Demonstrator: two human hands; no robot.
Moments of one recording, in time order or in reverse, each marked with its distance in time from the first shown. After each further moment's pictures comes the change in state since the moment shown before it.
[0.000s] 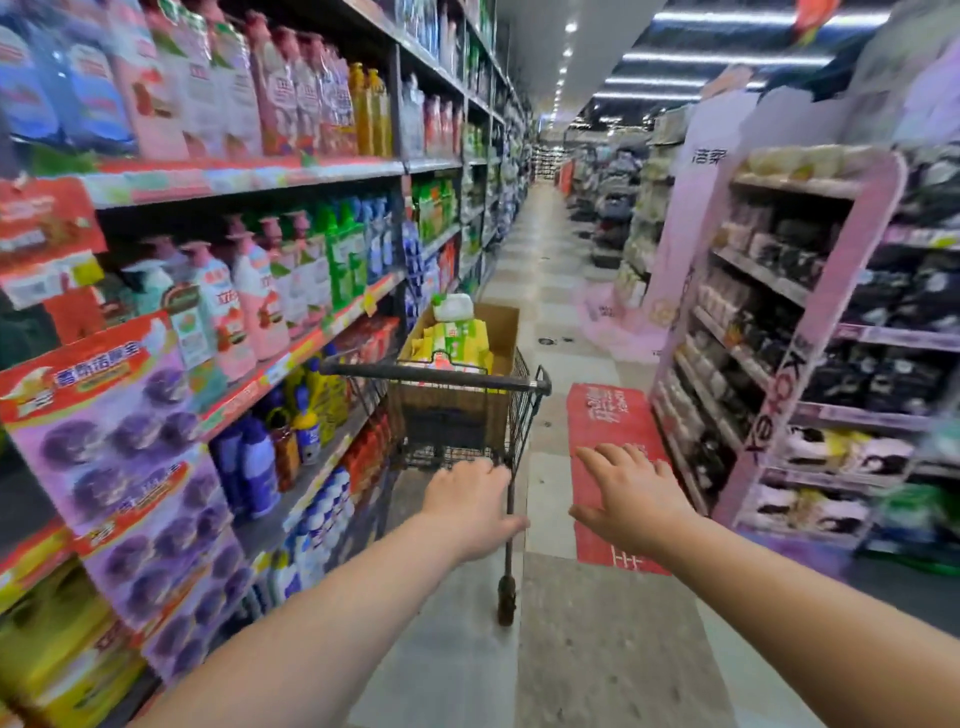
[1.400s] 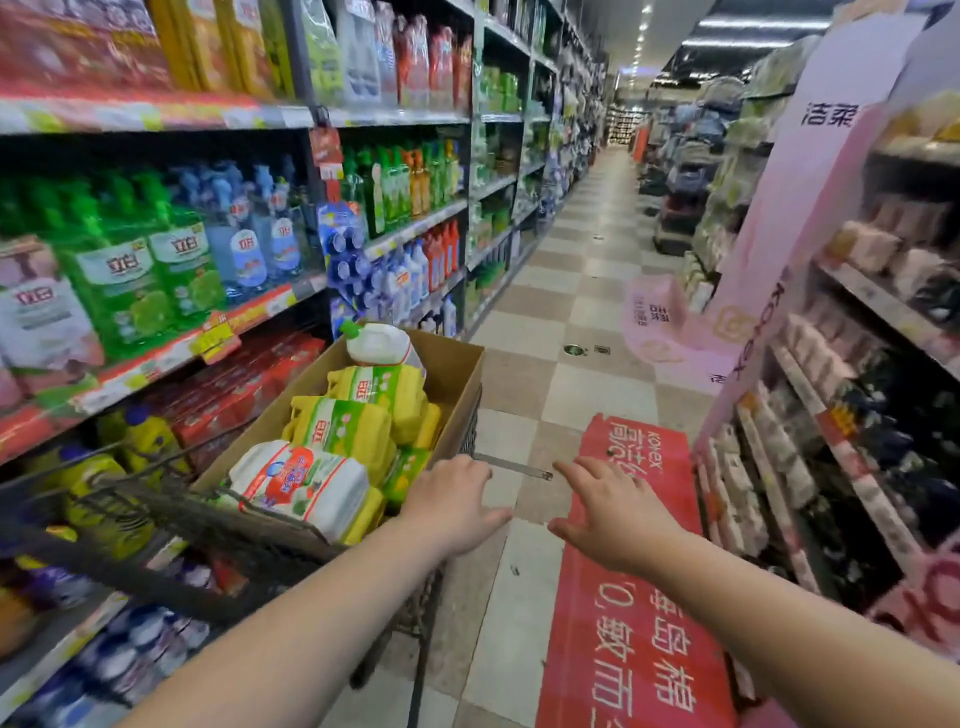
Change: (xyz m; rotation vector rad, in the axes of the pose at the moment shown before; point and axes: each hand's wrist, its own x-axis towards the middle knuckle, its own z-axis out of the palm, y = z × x) left_hand 0.608 0.041 0.057 -0.124 -0.039 -0.214; right_hand 0.537 0.317 0.070 0.081 -0.151 -0.210
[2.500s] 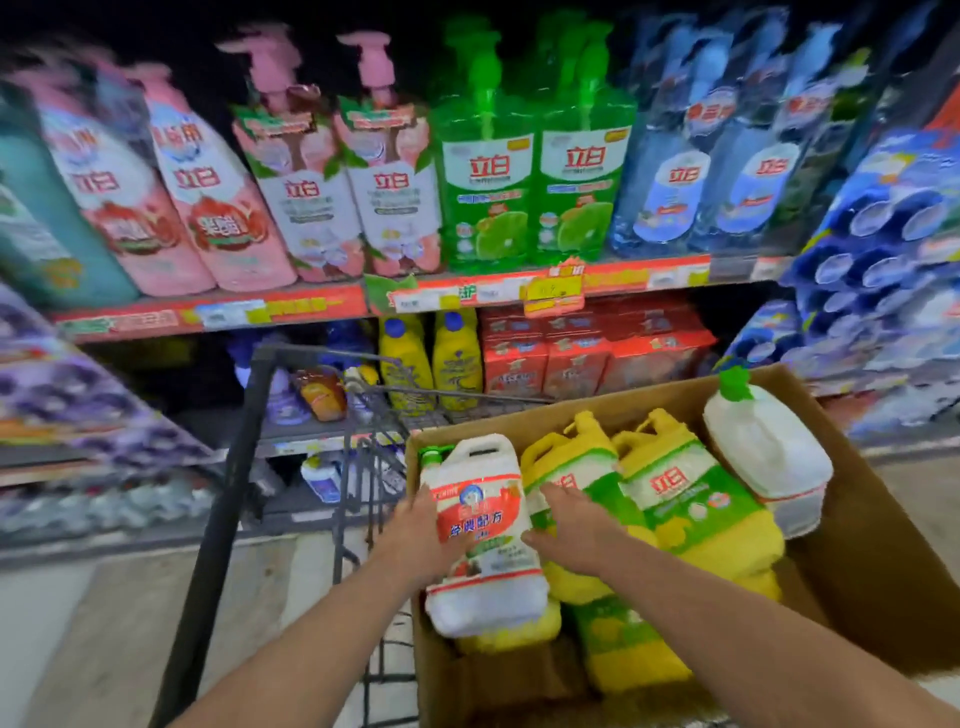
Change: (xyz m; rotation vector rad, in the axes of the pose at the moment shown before) left_hand 0.107 -0.267 0.074 -0.618 0.148 -1.475; right_hand 0.444 -0.230 0.123 -0.049 -0.668 -0.917
